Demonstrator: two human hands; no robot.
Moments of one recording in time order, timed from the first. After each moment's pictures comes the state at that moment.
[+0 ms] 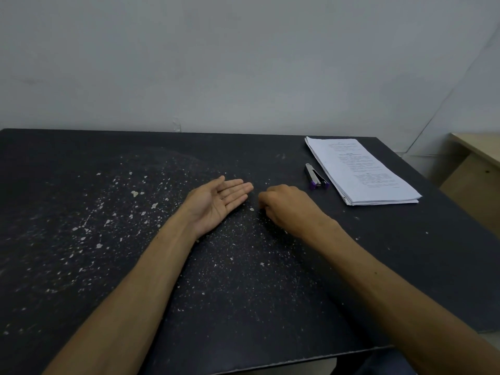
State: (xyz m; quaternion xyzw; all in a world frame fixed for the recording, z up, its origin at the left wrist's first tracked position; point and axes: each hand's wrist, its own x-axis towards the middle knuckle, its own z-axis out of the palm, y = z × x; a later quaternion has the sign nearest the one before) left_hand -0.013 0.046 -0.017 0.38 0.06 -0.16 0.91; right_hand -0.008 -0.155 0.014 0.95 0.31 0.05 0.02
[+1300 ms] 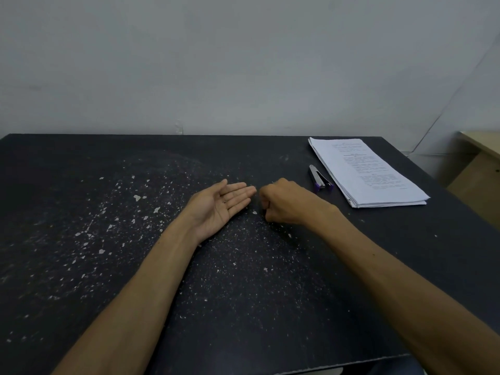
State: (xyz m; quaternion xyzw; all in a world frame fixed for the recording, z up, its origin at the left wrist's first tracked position) left_hand -0.012 0.045 -0.016 0.39 0.06 -0.17 0.90; right_hand 0.024 -0.148 0.020 0.96 0.28 -0.06 0.00
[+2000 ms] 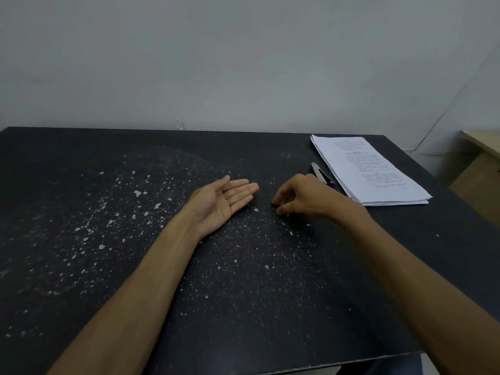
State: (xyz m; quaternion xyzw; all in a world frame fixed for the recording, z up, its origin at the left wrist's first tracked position) left_hand -0.014 0.045 -0.012 0.39 0.07 -0.17 0.90; right_hand 0.035 -0.187 0.025 0.94 0.25 -0.14 -0.20
